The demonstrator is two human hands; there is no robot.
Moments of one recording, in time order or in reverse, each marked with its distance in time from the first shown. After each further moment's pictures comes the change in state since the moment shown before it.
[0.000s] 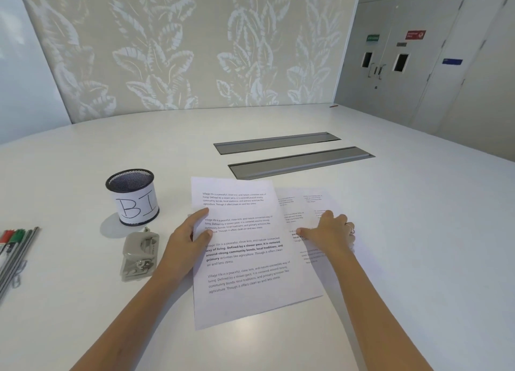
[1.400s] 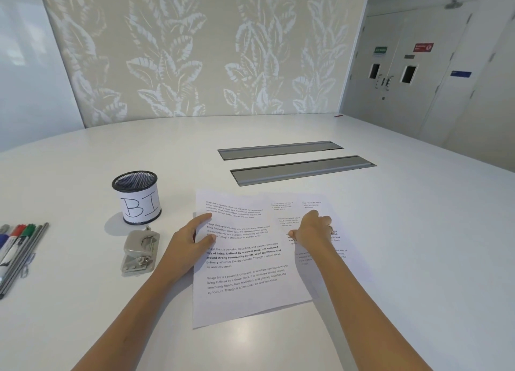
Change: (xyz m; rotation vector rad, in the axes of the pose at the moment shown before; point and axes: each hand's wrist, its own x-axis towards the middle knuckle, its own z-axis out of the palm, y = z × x) left_hand -0.006 0.008 0.006 0.348 0.007 0.087; right_hand 0.009 -0.024 0.007 0.031 -0.065 -0.009
